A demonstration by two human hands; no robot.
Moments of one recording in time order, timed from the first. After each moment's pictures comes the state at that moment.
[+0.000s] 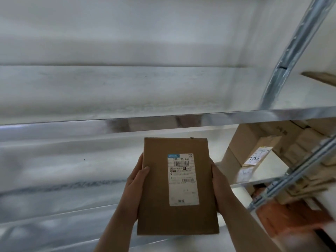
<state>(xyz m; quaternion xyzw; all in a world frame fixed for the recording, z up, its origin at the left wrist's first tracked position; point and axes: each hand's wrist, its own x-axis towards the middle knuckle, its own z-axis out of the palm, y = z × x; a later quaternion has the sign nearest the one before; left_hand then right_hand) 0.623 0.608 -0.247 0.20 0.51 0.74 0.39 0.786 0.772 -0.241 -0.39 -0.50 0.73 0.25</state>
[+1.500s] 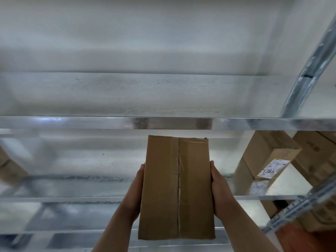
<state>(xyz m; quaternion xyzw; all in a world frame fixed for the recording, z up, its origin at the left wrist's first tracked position) 0.651 0.592 -0.243 0.17 0.52 0.74 0.39 0.795 0.786 -0.244 -0.32 -0.48 0.80 0.18</state>
